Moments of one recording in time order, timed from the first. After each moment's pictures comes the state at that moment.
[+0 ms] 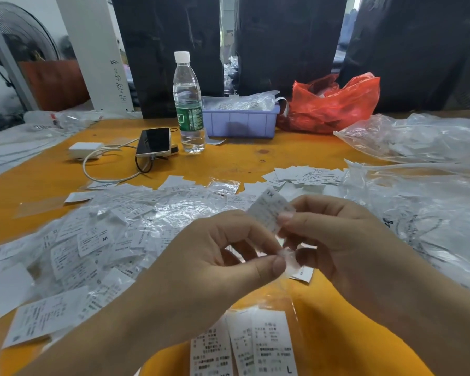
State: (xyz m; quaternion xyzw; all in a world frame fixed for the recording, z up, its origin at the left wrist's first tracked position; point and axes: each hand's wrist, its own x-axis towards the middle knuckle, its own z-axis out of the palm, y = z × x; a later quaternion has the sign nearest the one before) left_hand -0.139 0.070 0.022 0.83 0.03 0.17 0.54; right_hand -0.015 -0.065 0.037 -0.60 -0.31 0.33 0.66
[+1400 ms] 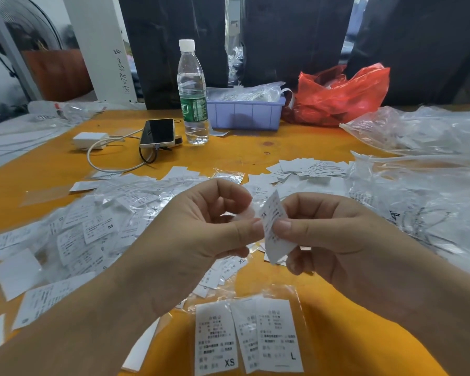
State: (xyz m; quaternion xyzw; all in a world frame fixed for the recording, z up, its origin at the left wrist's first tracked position) left_hand -0.134 0.081 0.031 0.66 0.09 0.17 0.72; right_hand -0.018 -0.068 0.036 -0.56 -0.36 0.41 0.62
